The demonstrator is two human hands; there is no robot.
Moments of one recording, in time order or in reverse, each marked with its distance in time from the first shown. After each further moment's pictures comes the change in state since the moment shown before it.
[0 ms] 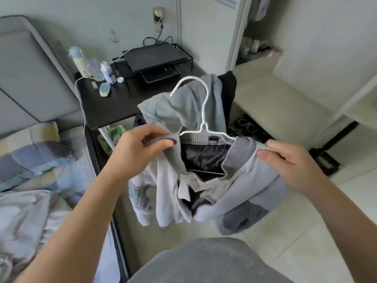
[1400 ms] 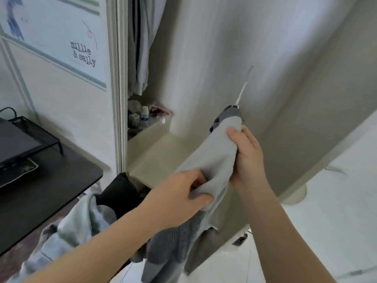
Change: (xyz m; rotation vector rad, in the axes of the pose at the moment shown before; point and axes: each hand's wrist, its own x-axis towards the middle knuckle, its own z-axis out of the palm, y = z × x) left_hand 0.394 0.115 0.246 -0.087 -0.757 0.424; right_hand 0.313 0.088 -0.189 0.782 0.949 0.192
